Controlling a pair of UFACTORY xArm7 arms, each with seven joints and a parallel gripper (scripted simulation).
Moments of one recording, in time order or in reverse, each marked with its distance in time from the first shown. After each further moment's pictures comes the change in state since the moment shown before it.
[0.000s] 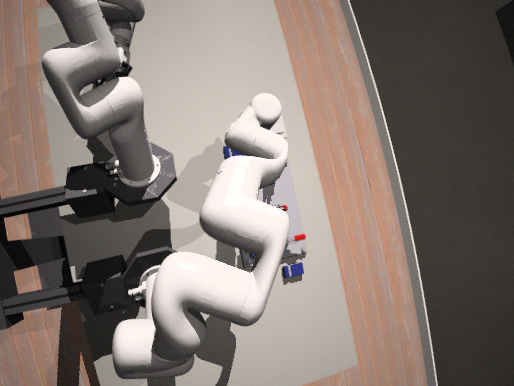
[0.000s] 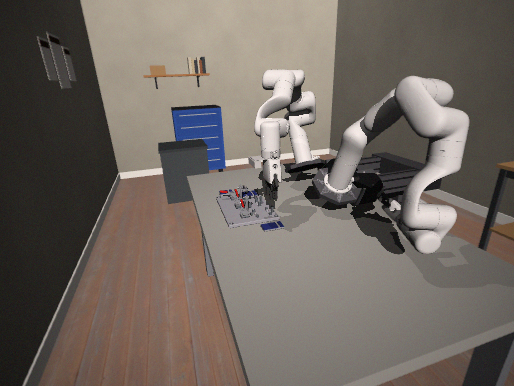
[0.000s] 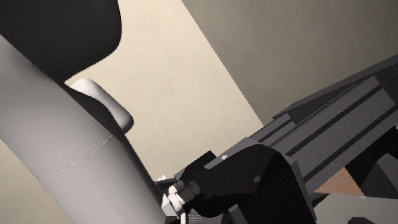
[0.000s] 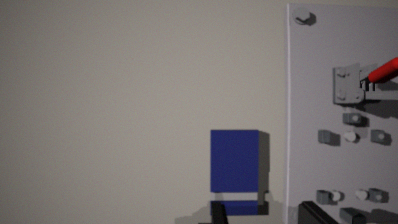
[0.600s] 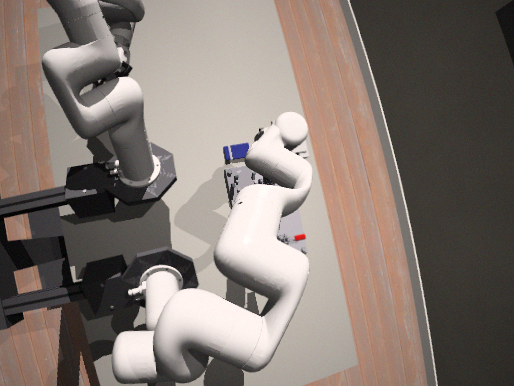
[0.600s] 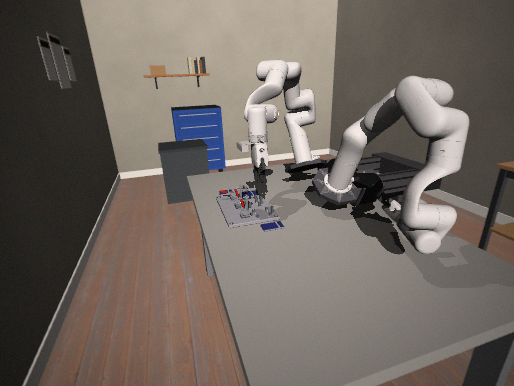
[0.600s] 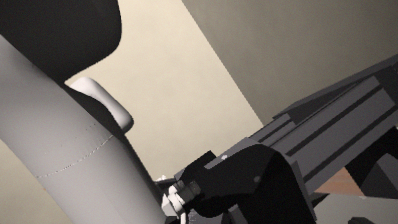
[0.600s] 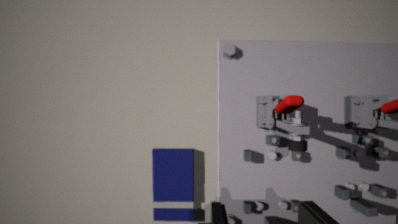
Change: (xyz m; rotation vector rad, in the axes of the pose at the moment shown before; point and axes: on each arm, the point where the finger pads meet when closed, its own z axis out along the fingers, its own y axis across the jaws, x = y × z) left arm 0.000 0.000 0.000 0.000 0.000 0.000; right arm 0.028 0.069 -0.050 -0.004 -0.004 0.004
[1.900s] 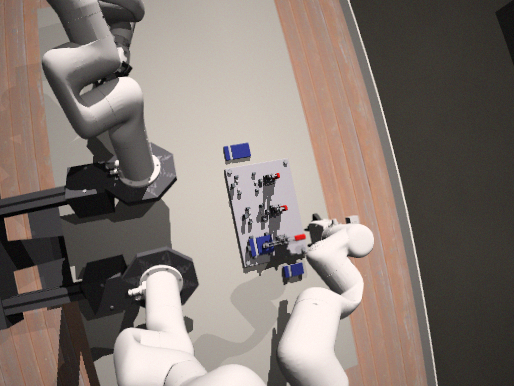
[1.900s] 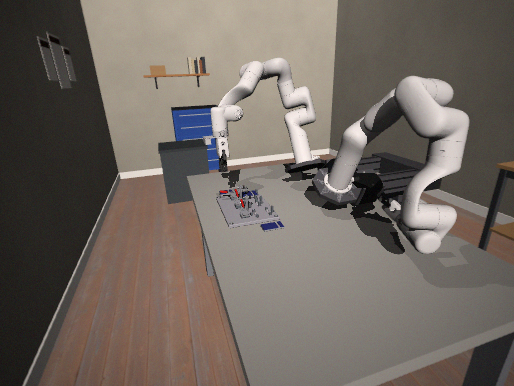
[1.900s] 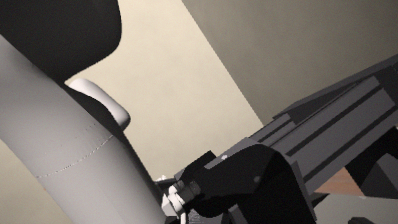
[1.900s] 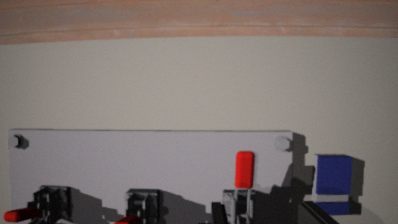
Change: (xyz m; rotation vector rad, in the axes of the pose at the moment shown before) left arm 0.000 0.000 0.000 0.000 0.000 0.000; right arm 0.109 0.262 0.014 0.007 0.005 -0.005
